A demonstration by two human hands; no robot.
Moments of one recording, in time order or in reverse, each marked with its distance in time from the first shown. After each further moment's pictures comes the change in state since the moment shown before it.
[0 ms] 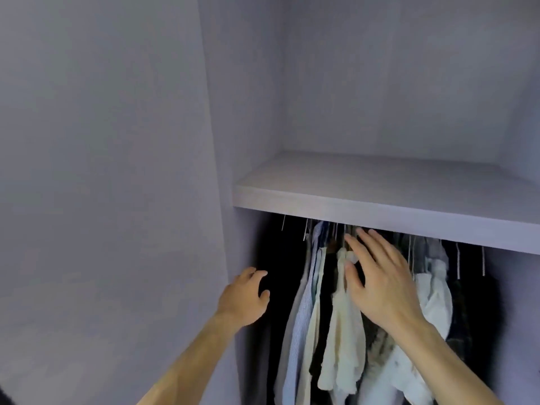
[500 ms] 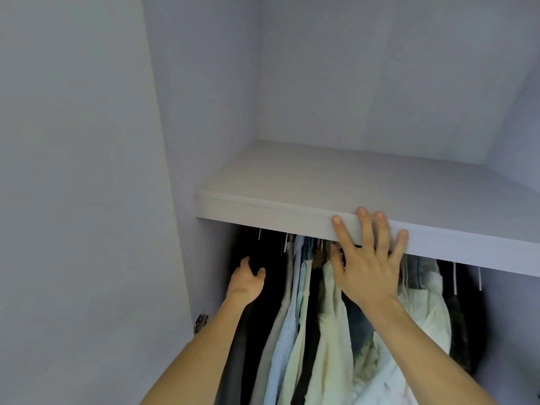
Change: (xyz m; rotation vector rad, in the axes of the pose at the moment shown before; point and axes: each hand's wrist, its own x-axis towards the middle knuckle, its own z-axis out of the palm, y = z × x) left_hand 0.173 0.001 0.075 -0.587 -0.108 -0.296; right_hand 0.090 0.050 0.106 -0.485 0.329 0.004
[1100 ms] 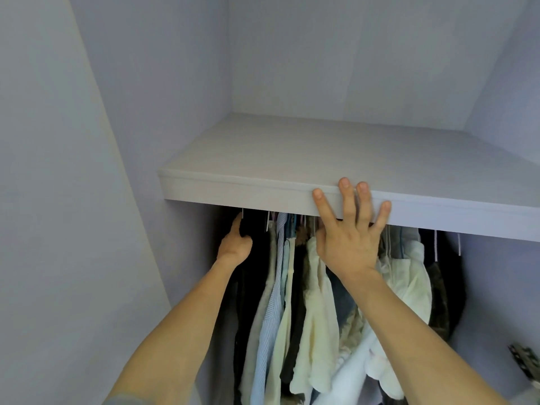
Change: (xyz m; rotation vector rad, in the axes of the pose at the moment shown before) left_hand 0.033 0.034 0.005 -0.039 -0.015 0.051; right_hand 0.000 -0.001 0.018 -0.056 0.035 -0.035
